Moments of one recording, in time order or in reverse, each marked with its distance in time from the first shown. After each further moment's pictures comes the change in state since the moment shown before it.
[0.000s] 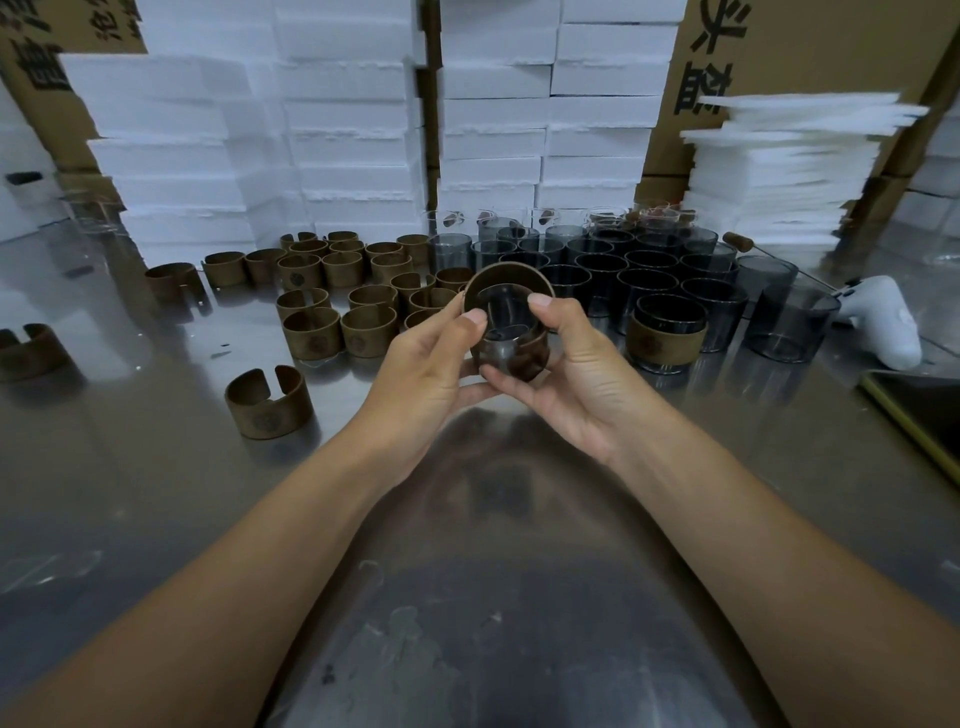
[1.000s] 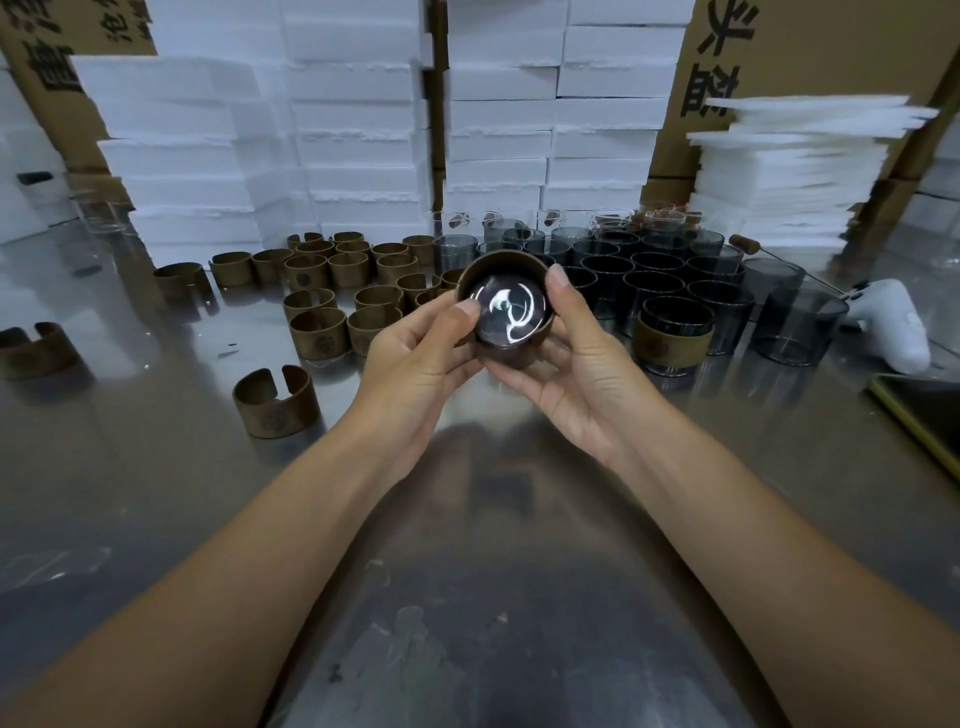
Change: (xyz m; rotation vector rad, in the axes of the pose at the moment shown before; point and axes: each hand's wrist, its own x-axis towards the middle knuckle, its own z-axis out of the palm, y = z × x) left_hand 0.006 -0.002 -0.009 -0.134 0.133 -0.014; right_hand -0.001 -0.002 0.008 0.029 0.032 -0.045
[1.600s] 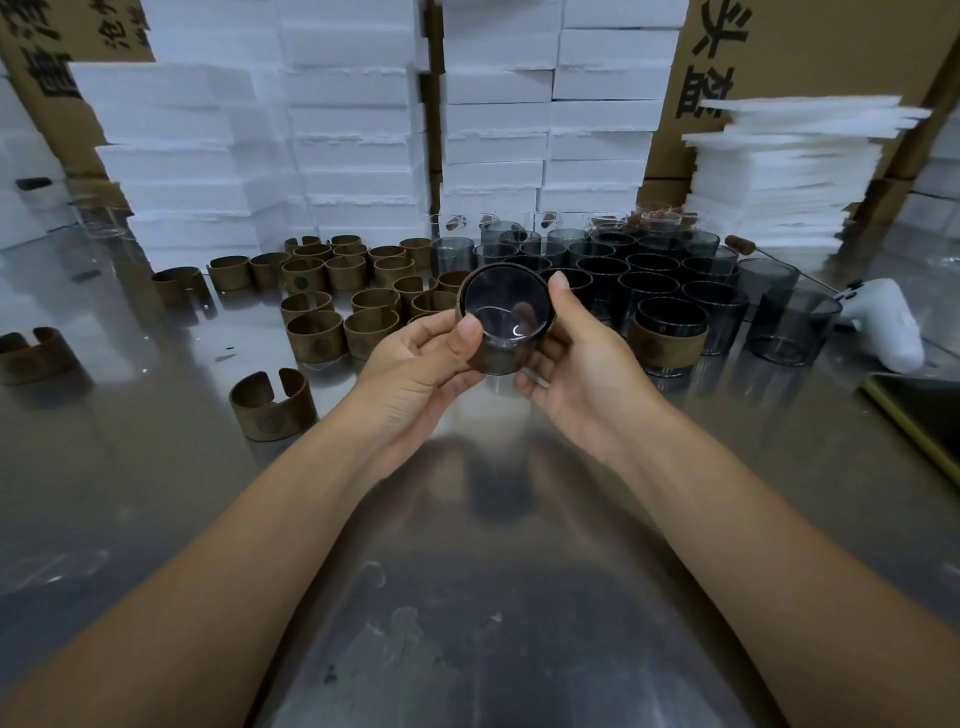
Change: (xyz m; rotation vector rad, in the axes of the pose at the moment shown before) left_hand -0.004 0.010 -0.001 -0.082 -0.046 -0.155; right_hand 0.001 -0.003 0.001 -0.170 0.136 0.055
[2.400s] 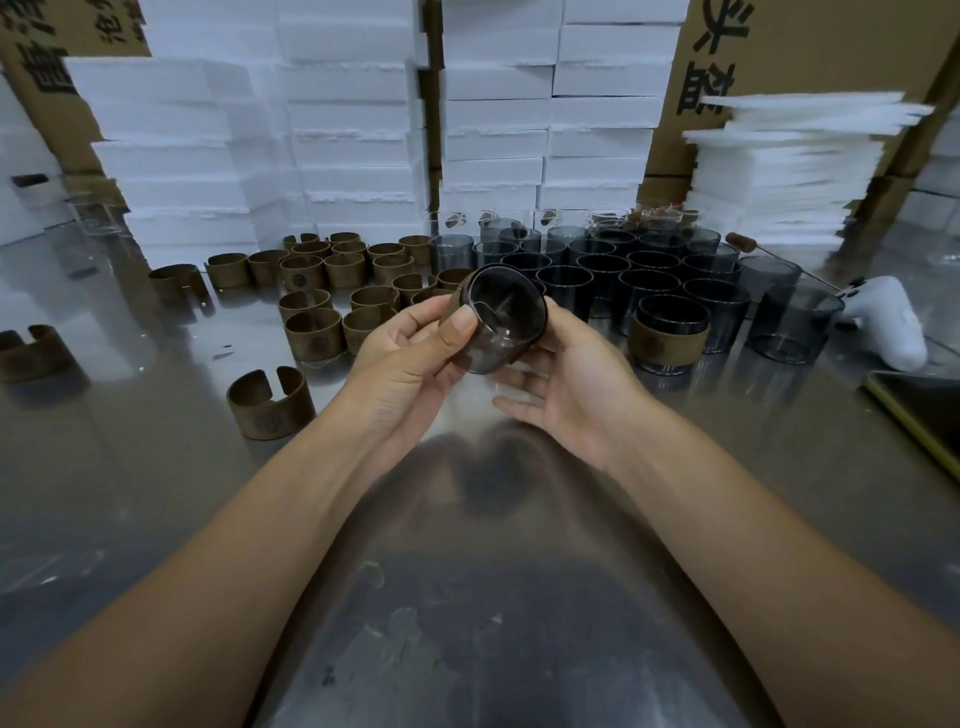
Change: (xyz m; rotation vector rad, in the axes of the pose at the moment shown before) left_hand 0.000 0.000 0.002 -0.035 0.037 0.037; right_hand 0.000 0.004 0.002 -0.077 0.028 0.143
